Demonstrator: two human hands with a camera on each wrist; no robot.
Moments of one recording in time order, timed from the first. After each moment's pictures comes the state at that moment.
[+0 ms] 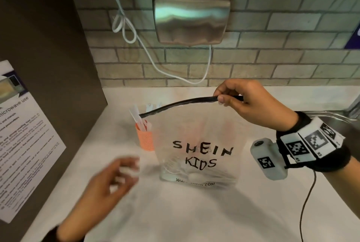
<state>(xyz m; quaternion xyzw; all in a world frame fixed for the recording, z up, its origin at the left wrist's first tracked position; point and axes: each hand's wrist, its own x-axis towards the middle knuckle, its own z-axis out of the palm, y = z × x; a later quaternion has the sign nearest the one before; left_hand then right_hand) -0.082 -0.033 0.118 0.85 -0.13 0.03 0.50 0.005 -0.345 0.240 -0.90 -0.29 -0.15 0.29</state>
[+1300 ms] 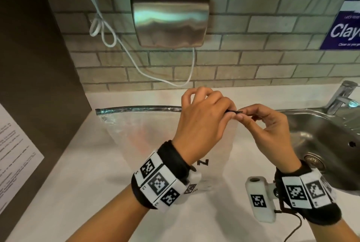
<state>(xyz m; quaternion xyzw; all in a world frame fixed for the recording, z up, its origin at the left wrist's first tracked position) -0.013 -0.234 0.207 0.84 -0.35 0.33 0.24 -0.030 -0.399 0.180 -0.77 -0.19 -0.32 0.52</state>
